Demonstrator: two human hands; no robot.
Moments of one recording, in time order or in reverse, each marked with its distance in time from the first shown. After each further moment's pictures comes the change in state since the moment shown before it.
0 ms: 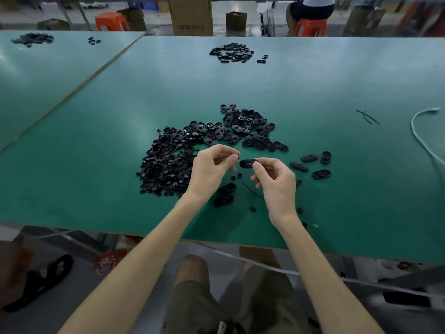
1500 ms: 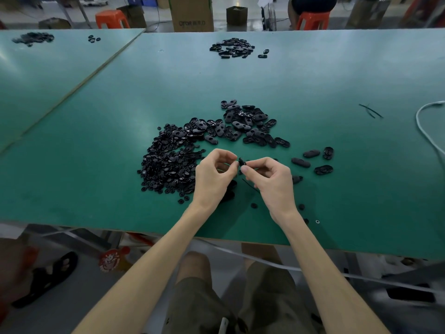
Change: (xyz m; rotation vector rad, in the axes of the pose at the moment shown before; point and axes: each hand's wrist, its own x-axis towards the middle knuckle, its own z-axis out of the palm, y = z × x) left_hand -0.019 -0.016 0.016 -0.024 0.119 0.000; right_hand -0.002 -0.001 0.000 -0.031 -0.164 0.001
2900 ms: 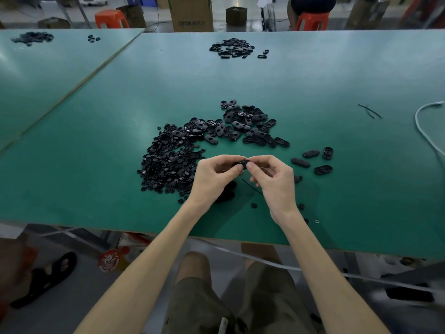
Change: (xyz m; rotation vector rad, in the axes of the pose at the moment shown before) left_hand 0.002 0.001 -0.009 -0.264 -0.190 -0.049; right_hand -0.001 -0.003 -0.001 0.051 0.036 -0.022
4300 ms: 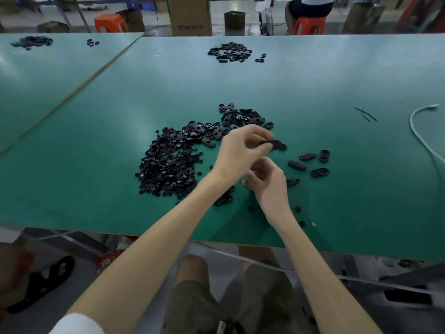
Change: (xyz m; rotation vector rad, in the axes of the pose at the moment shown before) left_hand 0.043 0.053 0.045 0.348 -0.065 0.141; right_hand 0.003 -0.003 0.005 -0.120 -0.025 0.046
